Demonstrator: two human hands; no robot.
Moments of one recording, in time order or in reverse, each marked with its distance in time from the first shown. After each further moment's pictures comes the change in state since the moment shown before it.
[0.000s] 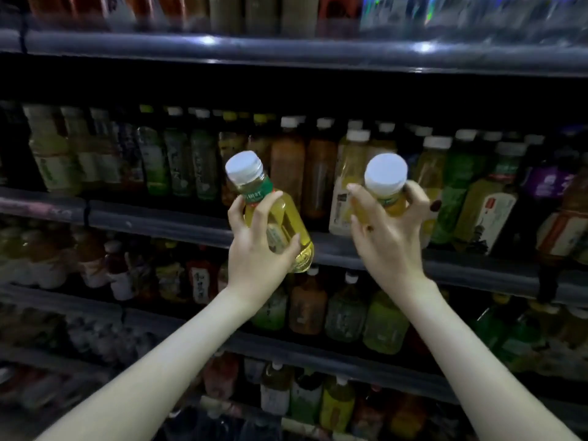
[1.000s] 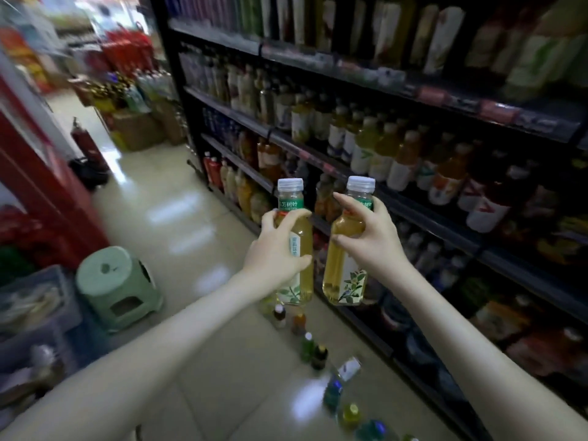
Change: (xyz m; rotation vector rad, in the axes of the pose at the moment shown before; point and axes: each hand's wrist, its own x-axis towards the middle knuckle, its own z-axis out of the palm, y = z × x) left_hand -0.172 -0.337 -0.623 0.454 -0.243 -0.861; right_hand -0.049 -0.709 0.257 1.013 -1.031 0.419
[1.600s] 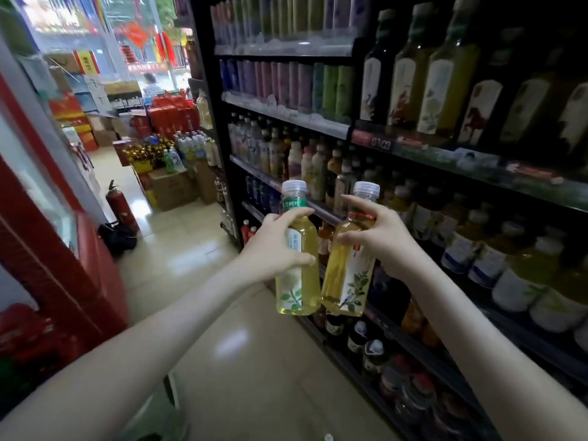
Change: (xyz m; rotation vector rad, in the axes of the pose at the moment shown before) left_hand 0.366 -0.183 -0.243 -0.065 -0.033 0.060; right_hand 0.419 -0.084 0.214 0.247 -0.080 0.057
